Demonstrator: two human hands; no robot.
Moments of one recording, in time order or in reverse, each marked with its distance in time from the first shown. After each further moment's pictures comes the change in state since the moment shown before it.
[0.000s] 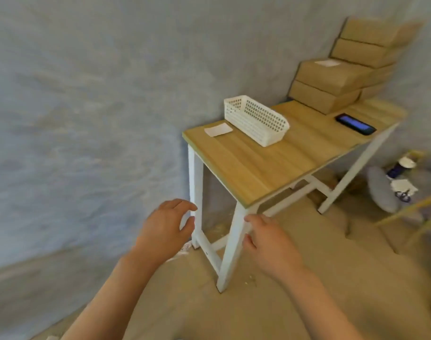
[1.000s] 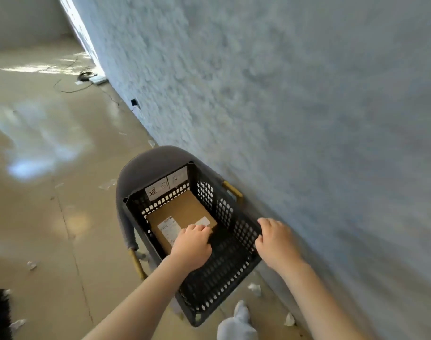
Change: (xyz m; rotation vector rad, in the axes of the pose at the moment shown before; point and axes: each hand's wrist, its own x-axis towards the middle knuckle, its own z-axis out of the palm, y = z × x) left_hand -0.528 -0.540 -0.257 0.062 0.157 -1.467; right_hand -0.001 -0.815 0.412 -0.239 -0.576 -1.315
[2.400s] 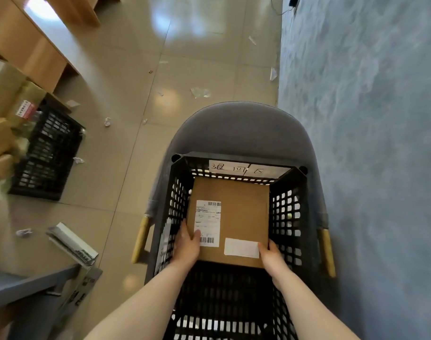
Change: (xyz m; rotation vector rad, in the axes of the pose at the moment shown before) left_hand 0.163 -0.165 0.209 -1.344 0.385 -1.291; right_hand 0.319 -0.042 0.254 0.562 -0.819 0.367
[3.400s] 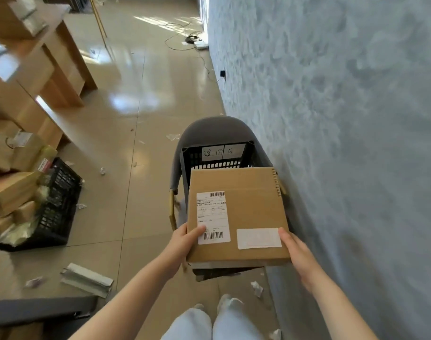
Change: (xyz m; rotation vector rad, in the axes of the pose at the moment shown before) left_hand -0.313 -0.059 -0.192 -0.215 -0.527 0.276; right_hand -0.380 0.160 0.017 0.335 0.142 -0.400
